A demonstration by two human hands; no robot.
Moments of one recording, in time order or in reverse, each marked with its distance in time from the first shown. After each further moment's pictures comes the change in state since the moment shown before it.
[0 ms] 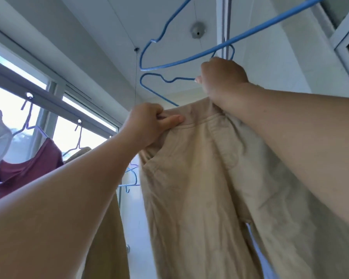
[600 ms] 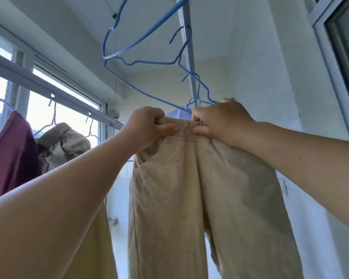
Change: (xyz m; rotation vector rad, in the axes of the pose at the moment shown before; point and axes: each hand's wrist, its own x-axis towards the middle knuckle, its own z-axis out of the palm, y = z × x) left_hand -0.041 0.020 0.043 -0.070 -0.175 0.069; right_hand -0.123 0.044 0.025 0.095 -0.261 -0.350
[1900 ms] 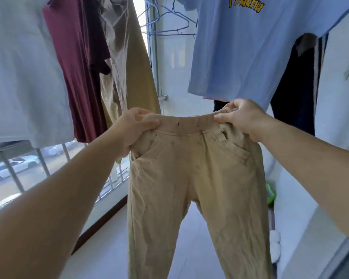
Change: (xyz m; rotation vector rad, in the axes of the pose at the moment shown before) left_hand -0.313 0.061 -0.003 -0.562 -0.226 -1.165; right_hand -0.248 -0.094 0.062 1.245 -0.614 0.691
